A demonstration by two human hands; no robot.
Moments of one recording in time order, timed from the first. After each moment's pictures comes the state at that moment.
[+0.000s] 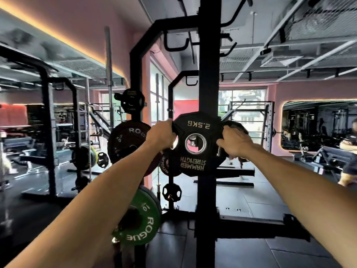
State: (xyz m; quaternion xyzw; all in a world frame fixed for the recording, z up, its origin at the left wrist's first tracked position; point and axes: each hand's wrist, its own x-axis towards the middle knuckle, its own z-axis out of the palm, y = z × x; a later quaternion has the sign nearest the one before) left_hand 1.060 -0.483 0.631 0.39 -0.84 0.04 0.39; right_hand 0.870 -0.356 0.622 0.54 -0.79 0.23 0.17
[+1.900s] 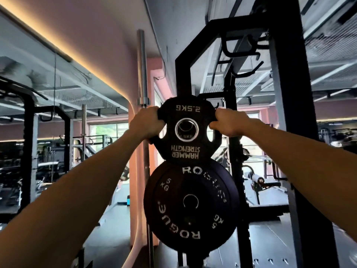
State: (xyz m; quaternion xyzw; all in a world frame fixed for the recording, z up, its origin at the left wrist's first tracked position) left_hand 1.277 -1.034 0.765 0.28 -0.83 0.09 0.47; right_hand 1.088 -0.873 0.758 0.55 -0.76 0.22 0.28
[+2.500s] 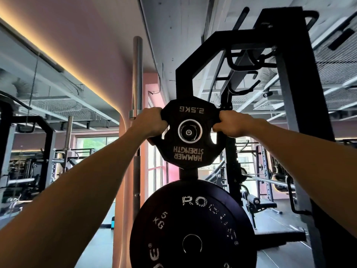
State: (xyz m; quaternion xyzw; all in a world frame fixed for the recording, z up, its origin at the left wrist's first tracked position) left_hand 1.214 -1.138 0.830 0.26 -0.83 0.10 0.48; right_hand 1.029 -0.969 0.824 0.53 -0.76 0.25 0.28
